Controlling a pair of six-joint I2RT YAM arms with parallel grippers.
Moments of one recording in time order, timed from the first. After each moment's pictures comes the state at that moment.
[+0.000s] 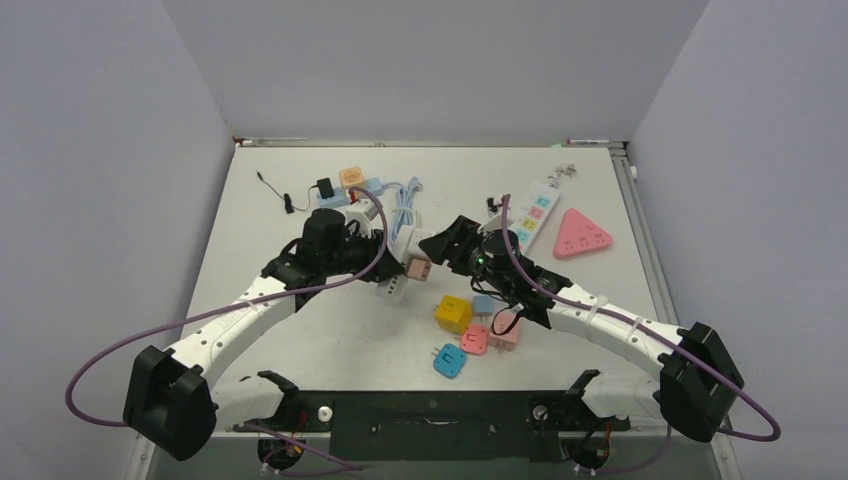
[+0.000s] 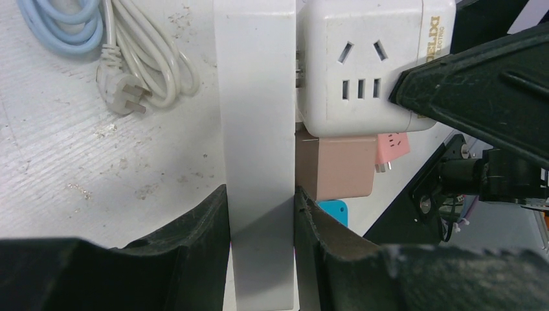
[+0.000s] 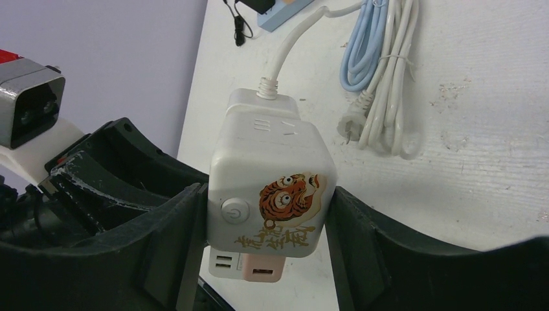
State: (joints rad) left arm -0.52 1.18 0.82 -0.22 0.38 -0.41; right arm 0.80 1.23 0.77 0.14 0.14 0.93
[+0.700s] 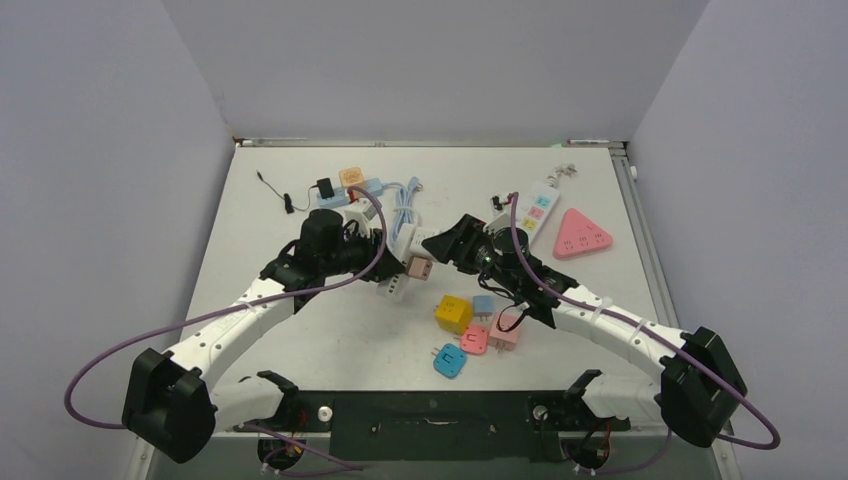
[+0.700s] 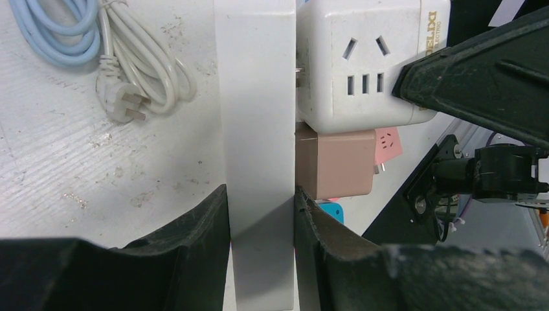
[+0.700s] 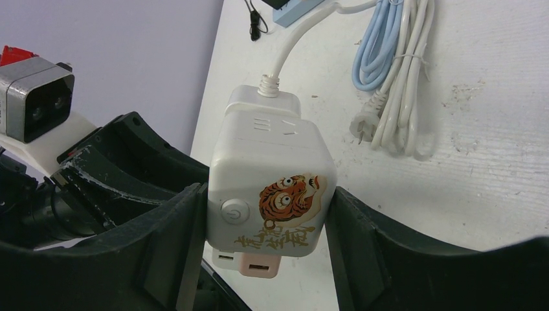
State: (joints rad) left arm -0.50 1.17 0.80 -0.17 0.43 -0.42; right arm 0.73 1.20 0.73 0.19 0.00 0.93
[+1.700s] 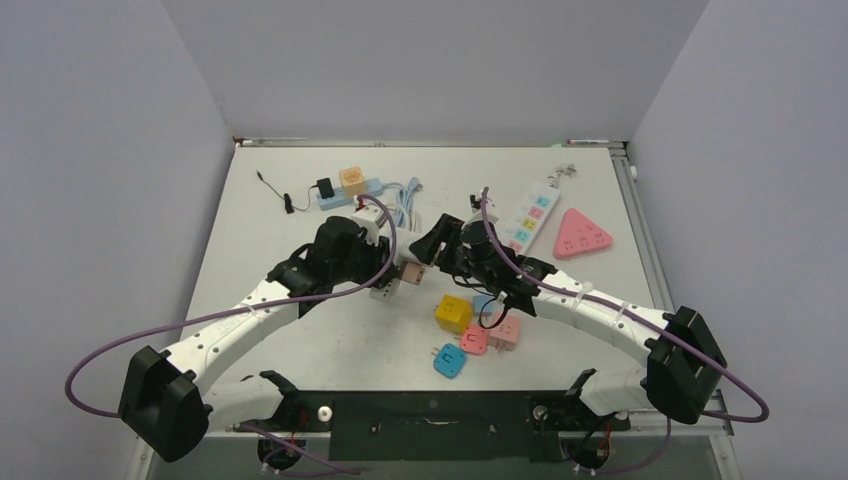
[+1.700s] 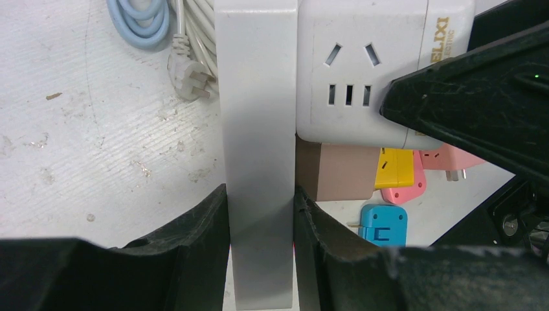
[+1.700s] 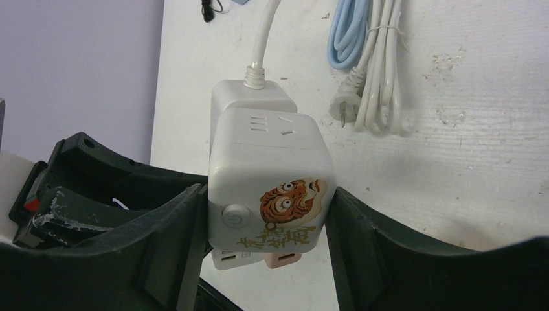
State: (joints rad) left arm -0.62 1.16 0.83 -0.31 0.12 -0.33; right arm 0.83 1.33 0.89 -0.02 0.14 0.96
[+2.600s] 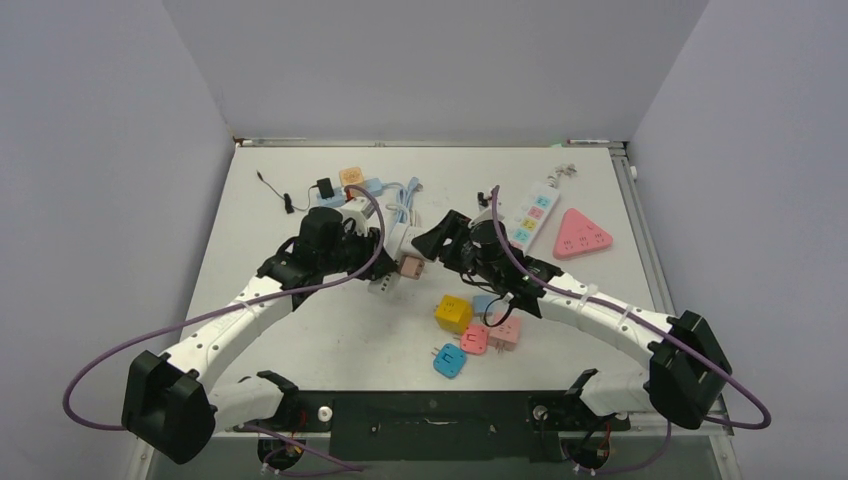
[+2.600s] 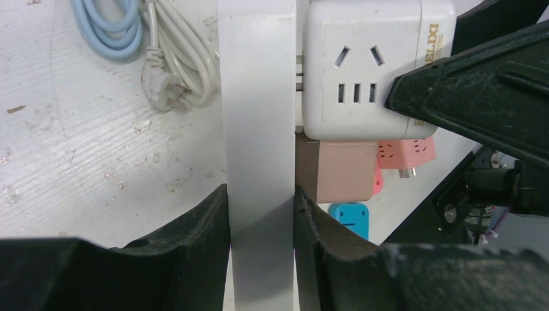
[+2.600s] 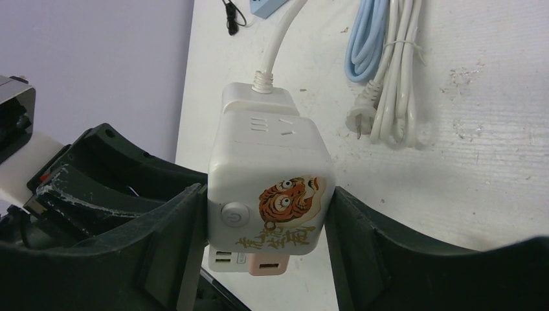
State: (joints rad) left arm -0.52 1.16 0.84 -0.29 0.29 -0.36; right arm 0.80 1.31 0.86 0.04 0.11 0.97
